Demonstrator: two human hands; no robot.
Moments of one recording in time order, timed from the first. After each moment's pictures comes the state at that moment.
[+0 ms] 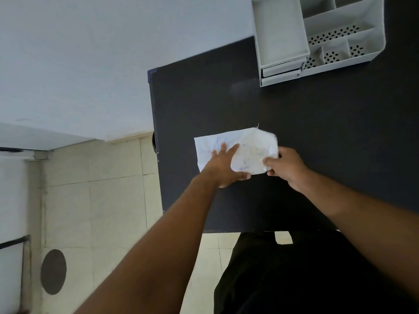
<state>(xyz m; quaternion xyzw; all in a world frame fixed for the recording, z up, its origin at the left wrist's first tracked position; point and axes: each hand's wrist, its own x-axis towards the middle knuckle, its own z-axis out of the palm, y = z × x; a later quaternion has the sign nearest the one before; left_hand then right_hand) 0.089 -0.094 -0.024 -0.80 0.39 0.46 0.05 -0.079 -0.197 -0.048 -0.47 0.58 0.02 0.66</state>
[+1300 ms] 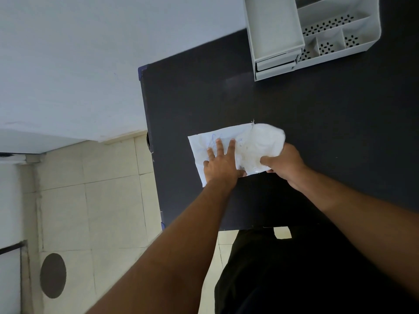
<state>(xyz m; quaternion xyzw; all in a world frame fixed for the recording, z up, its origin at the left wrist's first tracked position) 0.061 -0.093 -0.041 -0.84 0.41 0.33 0.15 -0.081 -0.192 -0.045 -0.49 0.60 0.01 0.64</state>
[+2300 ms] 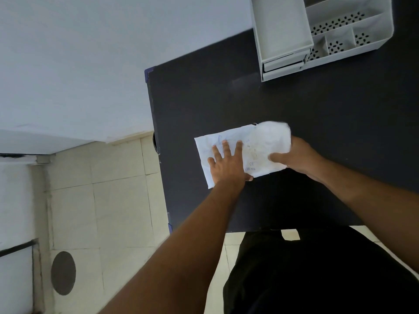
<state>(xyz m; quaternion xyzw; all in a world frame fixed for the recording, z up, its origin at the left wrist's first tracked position) 0.059 -0.099 -0.036 -0.83 0.42 0.32 0.19 -0.090 -0.220 -0.043 -0.56 0.50 0.04 0.66</state>
